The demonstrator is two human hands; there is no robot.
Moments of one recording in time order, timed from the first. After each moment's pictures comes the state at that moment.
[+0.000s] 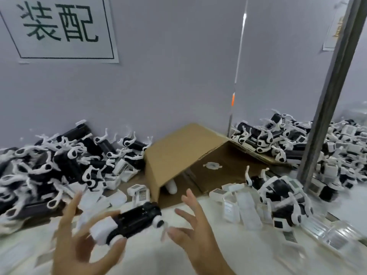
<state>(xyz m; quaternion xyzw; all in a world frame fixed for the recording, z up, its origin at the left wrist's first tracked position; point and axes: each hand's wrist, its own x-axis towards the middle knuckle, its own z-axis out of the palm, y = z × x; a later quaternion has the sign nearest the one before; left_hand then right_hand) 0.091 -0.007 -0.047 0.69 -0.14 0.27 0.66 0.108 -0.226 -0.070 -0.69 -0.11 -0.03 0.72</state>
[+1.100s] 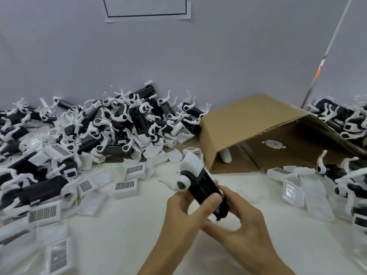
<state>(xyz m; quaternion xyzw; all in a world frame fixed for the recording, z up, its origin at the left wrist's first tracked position) 0.059 -0.064 -0.056 0.65 -0.04 0.09 0.75 0.074 -0.205 -0.074 -0.78 -0.23 -0.09 0.58</state>
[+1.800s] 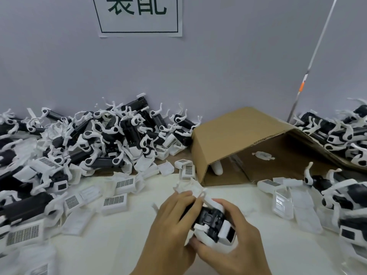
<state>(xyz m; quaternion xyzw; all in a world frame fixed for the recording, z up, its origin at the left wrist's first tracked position) 0.076 -0.040 -0.076 0.88 -0.25 0.37 0.19 0.071 -0.205 -0.079 -0.79 -0.23 -0.17 0.54</state>
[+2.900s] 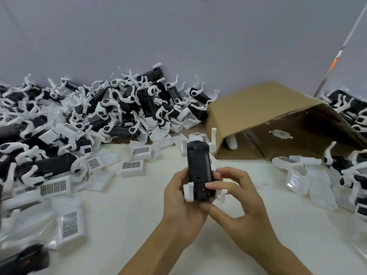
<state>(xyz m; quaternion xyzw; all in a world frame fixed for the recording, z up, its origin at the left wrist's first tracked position) 0.056 -0.064 -0.047 0.25 0.08 -0.06 0.96 0.074 -0.205 -0.078 -0.77 -0.32 -0.19 0.51</state>
